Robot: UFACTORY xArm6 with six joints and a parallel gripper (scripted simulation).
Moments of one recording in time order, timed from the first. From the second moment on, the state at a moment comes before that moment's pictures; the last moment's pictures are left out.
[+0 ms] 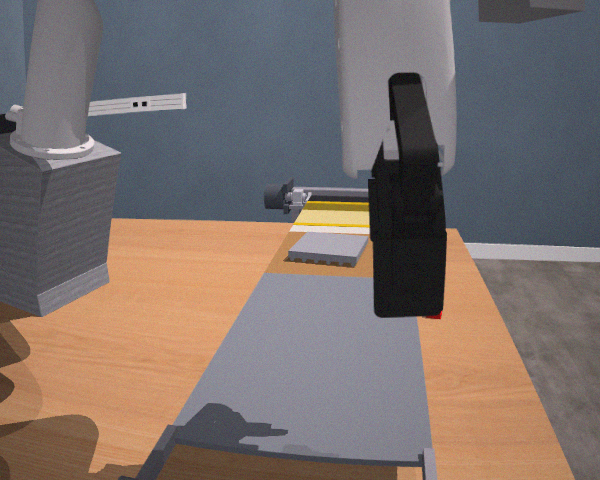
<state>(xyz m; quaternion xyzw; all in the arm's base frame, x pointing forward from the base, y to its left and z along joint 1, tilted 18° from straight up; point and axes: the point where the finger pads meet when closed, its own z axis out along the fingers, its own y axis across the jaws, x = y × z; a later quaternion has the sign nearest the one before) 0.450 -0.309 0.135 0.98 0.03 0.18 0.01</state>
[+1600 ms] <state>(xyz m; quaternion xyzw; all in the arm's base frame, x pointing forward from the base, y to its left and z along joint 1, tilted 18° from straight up) 0.399 -0.362 0.091 0.94 -0.31 0.17 -0.02</state>
